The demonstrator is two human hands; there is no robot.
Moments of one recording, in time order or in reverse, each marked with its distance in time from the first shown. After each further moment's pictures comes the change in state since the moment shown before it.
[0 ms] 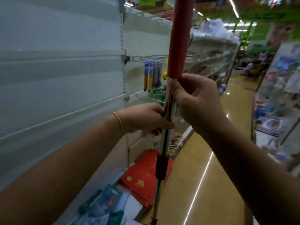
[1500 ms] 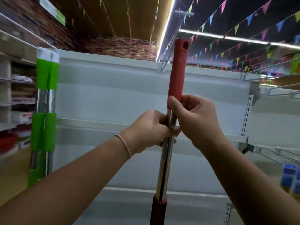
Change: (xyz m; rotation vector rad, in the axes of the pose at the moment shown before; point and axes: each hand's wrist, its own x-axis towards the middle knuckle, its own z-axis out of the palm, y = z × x) left_hand -0.006 -0.007 -0.239 -0.019 1.183 -0.154; right_hand 0.276 0.001 0.220 0.676 -0.486 -0.332
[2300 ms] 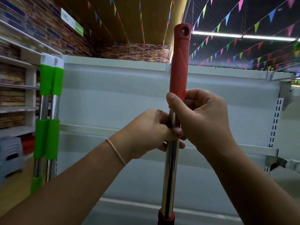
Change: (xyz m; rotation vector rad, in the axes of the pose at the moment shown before) left_hand 0.023 0.002 -0.010 0.041 -0.027 0.025; right_hand 0.030 0.022 0.007 0.049 0.036 -0.096
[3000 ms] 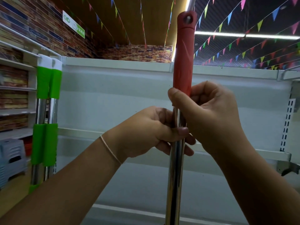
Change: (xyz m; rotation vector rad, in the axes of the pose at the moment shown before) left_hand 0.016 -0.007 -0.023 -0.209 -0.233 0.082; right_hand 0.018 0.004 0.003 0.014 0.002 -0.042
